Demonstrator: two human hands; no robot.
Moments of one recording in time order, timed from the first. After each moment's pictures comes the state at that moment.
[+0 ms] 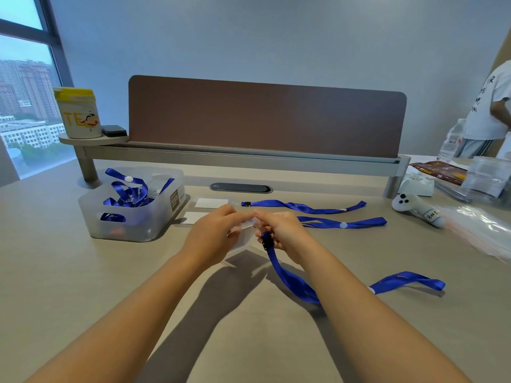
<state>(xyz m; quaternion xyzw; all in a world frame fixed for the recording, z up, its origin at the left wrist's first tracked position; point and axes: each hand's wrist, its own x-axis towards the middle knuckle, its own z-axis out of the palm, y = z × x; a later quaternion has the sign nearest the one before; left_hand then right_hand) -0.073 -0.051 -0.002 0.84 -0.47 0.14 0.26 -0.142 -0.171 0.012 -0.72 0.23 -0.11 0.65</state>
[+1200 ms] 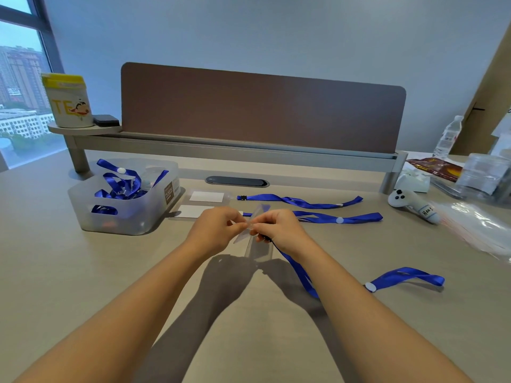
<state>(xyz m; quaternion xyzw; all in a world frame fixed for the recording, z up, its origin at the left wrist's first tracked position) -0.069 -0.067 -0.005 0.86 -0.37 0.00 0.36 -0.145 -0.177 0.001 -0.84 0.16 -0.11 0.50</state>
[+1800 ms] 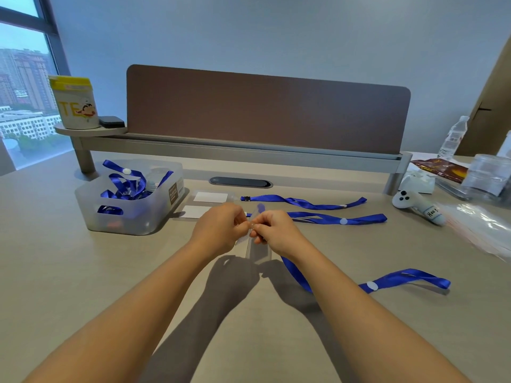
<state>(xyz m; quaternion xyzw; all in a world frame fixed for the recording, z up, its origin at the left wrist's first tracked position) -0.070 -0.068 -0.001 0.87 -0.37 0.04 0.31 -0.138 -0.168 0.001 -0.85 0.16 -0.09 0.50</state>
